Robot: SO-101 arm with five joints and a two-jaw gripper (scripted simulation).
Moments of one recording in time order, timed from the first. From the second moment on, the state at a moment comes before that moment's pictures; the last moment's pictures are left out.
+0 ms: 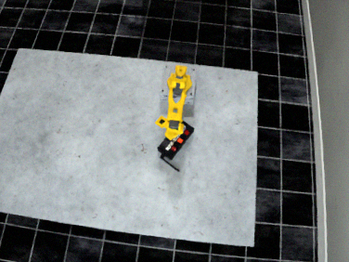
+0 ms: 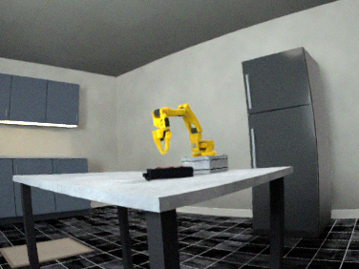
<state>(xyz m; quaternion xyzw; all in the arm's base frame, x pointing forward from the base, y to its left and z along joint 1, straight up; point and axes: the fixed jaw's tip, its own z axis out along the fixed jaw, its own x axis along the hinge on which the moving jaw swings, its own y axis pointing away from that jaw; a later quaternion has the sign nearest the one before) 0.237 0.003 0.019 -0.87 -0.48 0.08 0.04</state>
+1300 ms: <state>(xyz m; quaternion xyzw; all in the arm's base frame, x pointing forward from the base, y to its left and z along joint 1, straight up) 0.237 0.003 0.019 -0.87 -0.48 0.08 0.04</state>
